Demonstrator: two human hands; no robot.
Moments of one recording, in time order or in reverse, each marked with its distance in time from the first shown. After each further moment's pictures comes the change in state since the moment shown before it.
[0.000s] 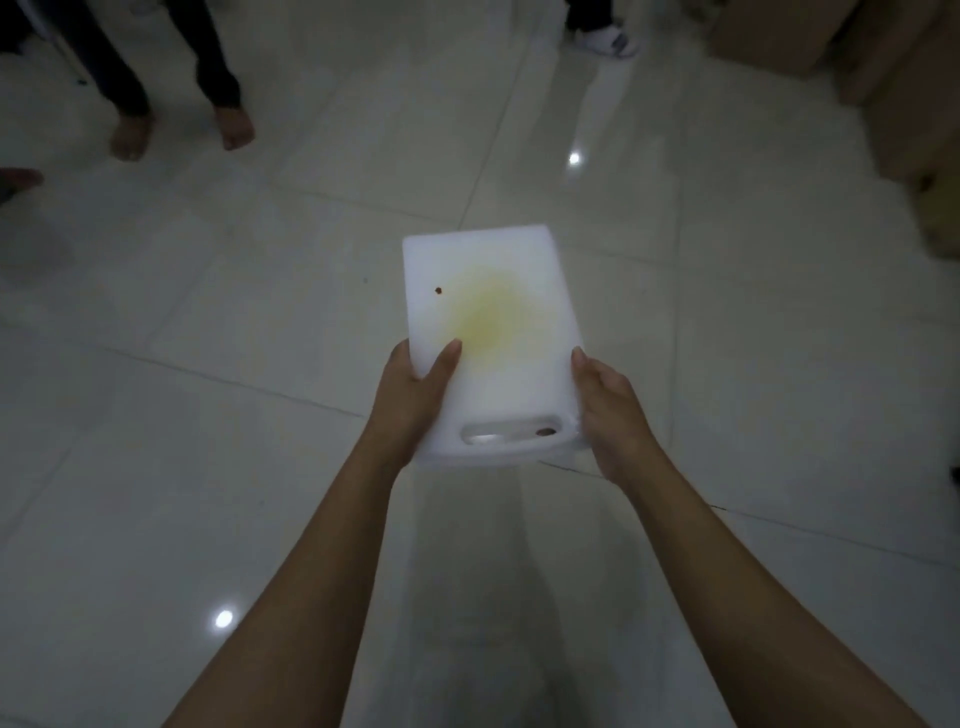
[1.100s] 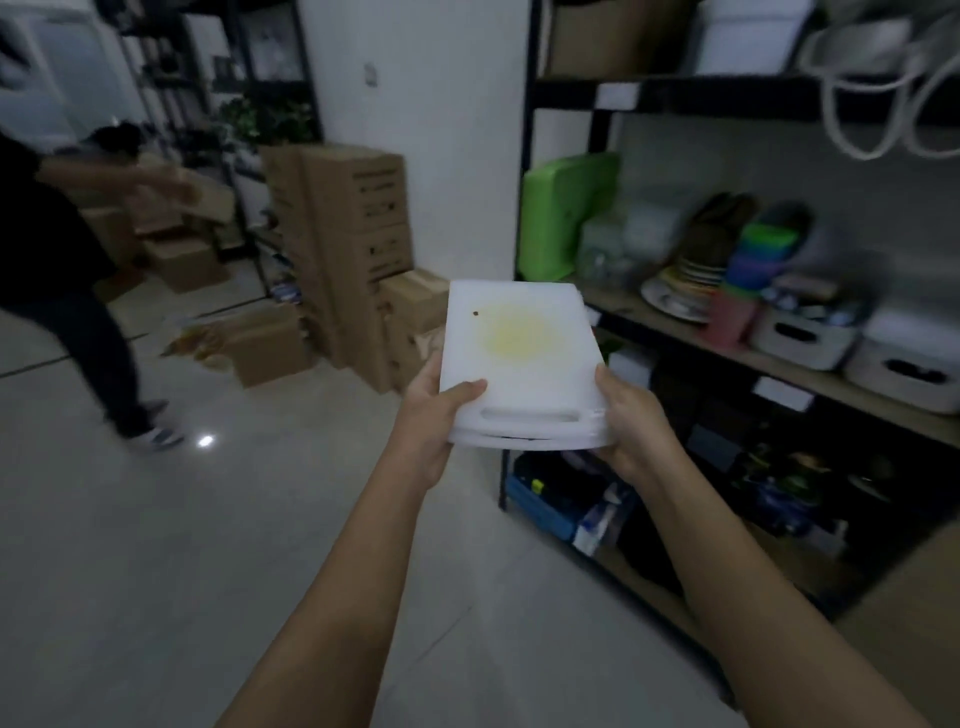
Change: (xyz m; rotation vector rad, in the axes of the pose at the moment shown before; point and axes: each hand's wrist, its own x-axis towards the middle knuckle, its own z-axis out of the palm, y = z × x) left_hand -0.393 0.628 0.187 -0.346 -1.172 0.222; right_hand -0.535 -0.447 -0.357 0.513 1.024 -0.235
